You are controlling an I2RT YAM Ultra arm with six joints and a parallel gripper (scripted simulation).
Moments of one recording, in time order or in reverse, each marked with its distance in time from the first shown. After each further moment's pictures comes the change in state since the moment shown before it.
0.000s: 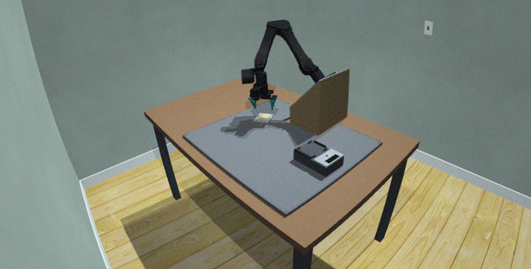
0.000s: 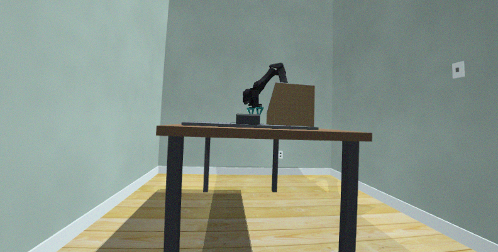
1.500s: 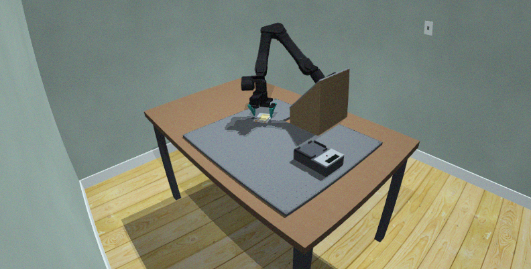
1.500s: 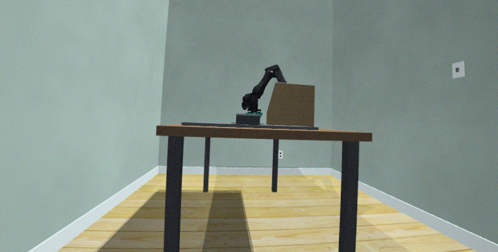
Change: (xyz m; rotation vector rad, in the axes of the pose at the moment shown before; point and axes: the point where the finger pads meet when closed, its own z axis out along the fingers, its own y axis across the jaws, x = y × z) arm -0.007 -0.006 0.042 0.018 -0.014 0.003
